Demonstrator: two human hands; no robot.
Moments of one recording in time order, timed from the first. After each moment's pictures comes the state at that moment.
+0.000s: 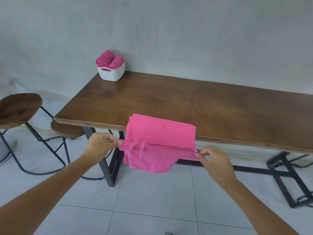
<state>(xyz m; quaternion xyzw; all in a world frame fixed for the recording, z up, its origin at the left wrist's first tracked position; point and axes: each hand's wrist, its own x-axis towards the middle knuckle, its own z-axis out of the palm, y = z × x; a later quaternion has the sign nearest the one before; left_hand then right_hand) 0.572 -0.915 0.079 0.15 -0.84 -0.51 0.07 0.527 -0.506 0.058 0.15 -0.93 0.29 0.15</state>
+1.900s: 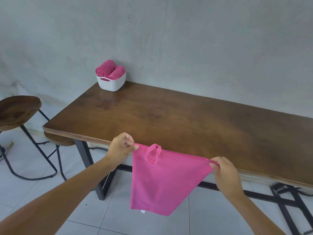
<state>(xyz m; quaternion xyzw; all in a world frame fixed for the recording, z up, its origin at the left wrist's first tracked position) 0.478 -0.844 0.071 0.13 -0.78 -0.60 0.09 0.430 -0.450 0.050 0.11 -0.95 0.28 0.10</state>
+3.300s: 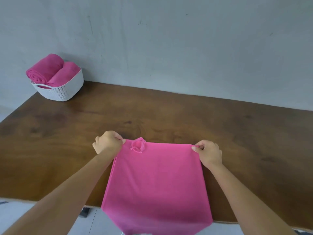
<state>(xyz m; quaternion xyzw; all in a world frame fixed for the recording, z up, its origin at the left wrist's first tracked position) 0.189 -0.796 0.037 0.35 -0.89 -0.30 0.00 0.139 -0.443 0.029 -0.06 -0.96 0.27 -0.02</state>
